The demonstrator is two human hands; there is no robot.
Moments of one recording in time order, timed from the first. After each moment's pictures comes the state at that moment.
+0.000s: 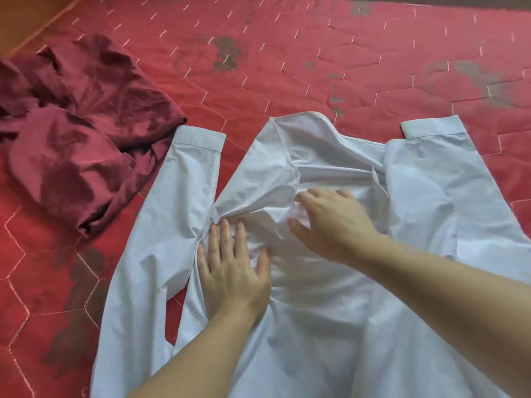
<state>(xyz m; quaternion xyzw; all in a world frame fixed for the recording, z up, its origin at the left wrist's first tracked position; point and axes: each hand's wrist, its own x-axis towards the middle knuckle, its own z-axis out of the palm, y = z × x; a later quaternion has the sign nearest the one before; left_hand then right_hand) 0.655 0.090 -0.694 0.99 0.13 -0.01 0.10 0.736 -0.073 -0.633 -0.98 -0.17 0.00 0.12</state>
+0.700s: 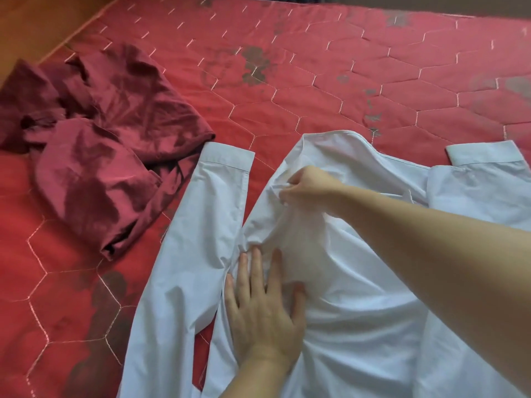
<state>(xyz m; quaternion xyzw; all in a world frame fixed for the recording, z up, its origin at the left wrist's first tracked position) 0.656 0.094 -0.689 0.99 0.09 0.02 0.11 0.853 0.003 -0.628 -0.90 0.00 0.25 0.35</state>
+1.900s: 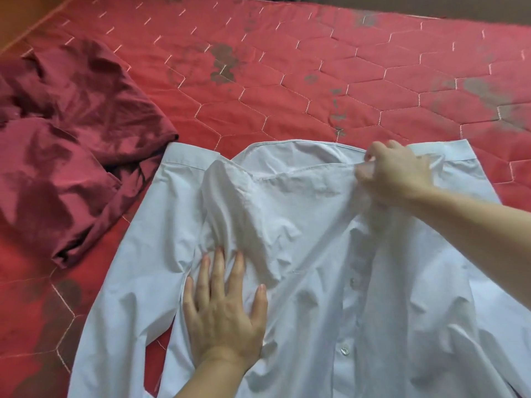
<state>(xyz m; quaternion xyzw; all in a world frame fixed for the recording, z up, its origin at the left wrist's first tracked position) 0.657 0.092 -0.696 0.99 0.10 0.05 0.08 0.866 -0.163 -0.637 -1.00 0.03 0.02 0.06</state>
